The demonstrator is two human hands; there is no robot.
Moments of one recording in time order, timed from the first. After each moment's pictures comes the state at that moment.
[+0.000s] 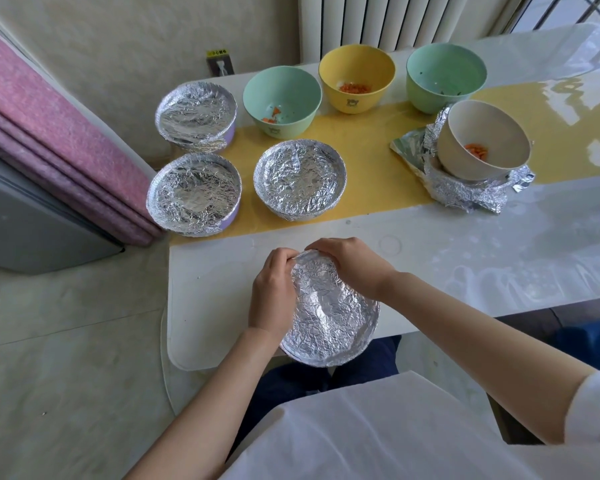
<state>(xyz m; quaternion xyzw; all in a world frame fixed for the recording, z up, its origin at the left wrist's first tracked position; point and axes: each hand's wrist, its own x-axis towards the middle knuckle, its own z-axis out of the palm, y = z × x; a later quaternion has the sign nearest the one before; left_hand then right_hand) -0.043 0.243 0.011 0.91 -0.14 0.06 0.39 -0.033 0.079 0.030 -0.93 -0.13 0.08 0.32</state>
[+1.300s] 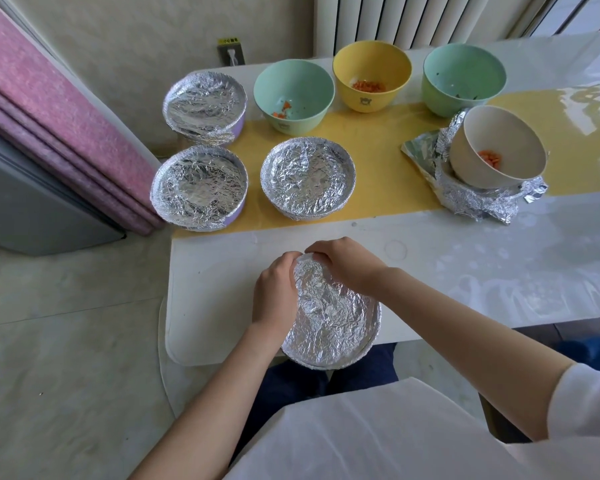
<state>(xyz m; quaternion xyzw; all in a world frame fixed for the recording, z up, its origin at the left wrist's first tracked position) -0.036 0.239 0.000 0.93 -0.07 -0.02 0.35 -0.010 0.090 0.026 -0.94 -0.09 0.19 0.26</state>
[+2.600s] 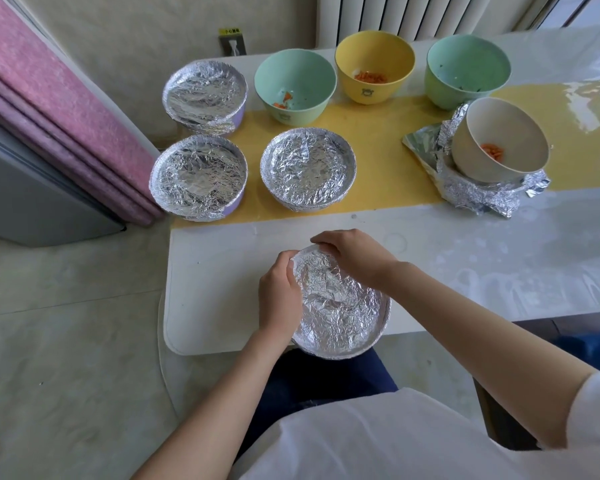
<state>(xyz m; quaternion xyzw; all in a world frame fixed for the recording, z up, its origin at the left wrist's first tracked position) -0.056 0.230 -0.001 0.91 0.04 -0.03 0.42 -0.017 0.079 0.024 -0.95 -0.10 0.14 0.27</state>
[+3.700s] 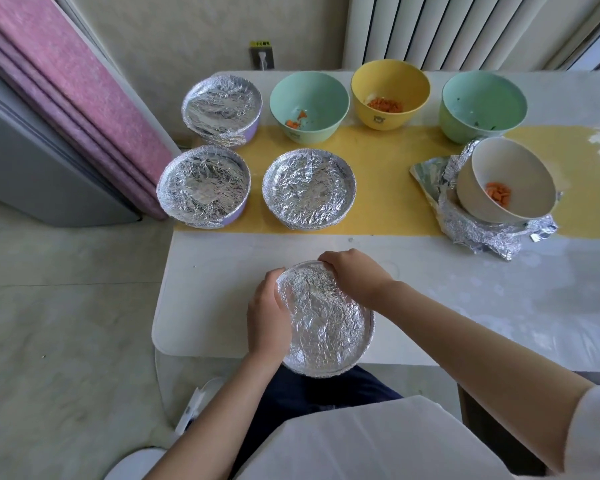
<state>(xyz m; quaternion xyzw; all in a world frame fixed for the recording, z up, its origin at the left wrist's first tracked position) -0.070 0.211 0.004 0.91 0.13 0.01 0.40 -0.004 0.052 0.021 -0.95 -0.14 0.22 0.19</state>
